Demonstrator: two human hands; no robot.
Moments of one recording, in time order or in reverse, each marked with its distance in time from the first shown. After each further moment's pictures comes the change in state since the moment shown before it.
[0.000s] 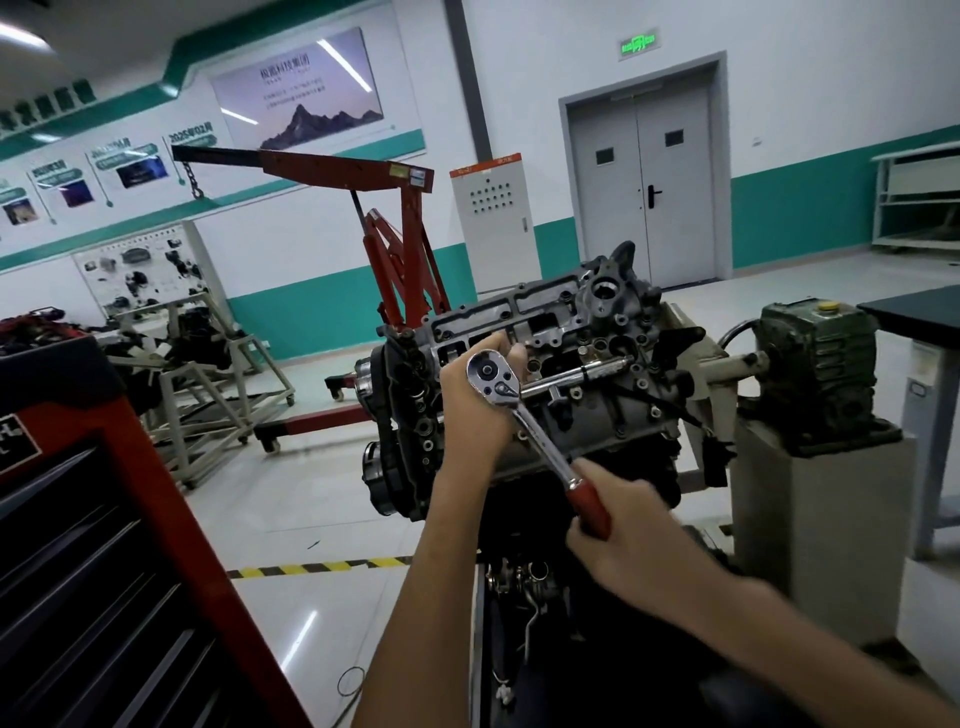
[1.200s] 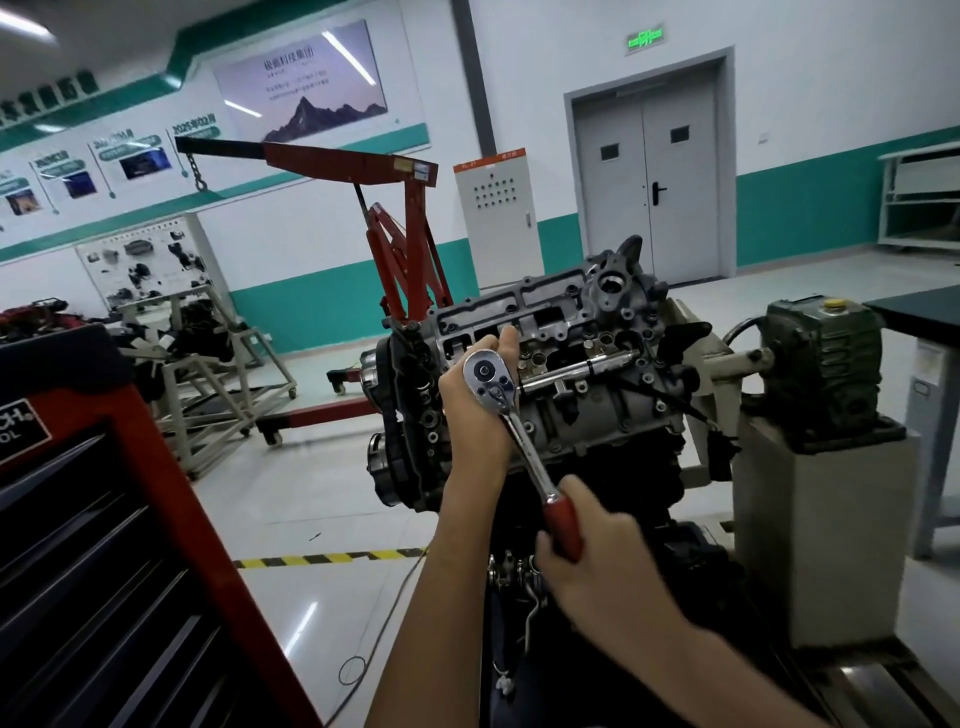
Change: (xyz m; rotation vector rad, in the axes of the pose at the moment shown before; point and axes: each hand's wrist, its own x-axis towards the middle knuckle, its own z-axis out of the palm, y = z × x) left_hand -0.008 0.010 0.001 -0.143 0.176 -0.115; right_hand -0.013 -0.003 0.043 0.033 0.189 0.018
